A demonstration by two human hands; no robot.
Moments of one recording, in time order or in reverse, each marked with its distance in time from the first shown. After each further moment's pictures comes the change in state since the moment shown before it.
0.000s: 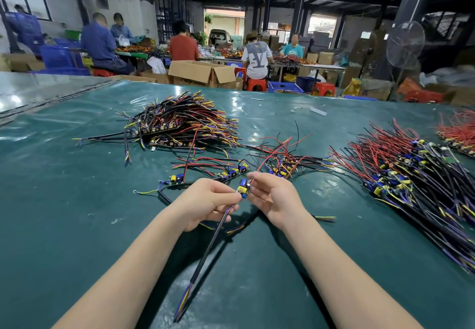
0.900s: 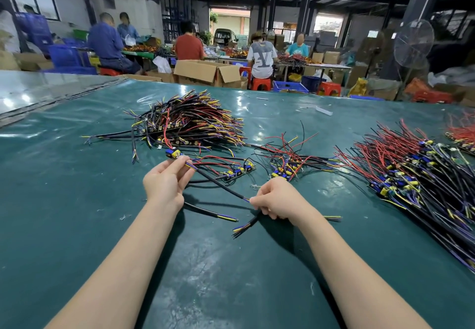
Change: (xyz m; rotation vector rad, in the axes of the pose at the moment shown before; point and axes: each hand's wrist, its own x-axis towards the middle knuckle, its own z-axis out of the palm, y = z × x) left_hand 0.007 0.004 -0.042 -0.794 0.717 0.313; right_hand -0.002 -0.007 -0.008 -1.121 -0.186 -0.089
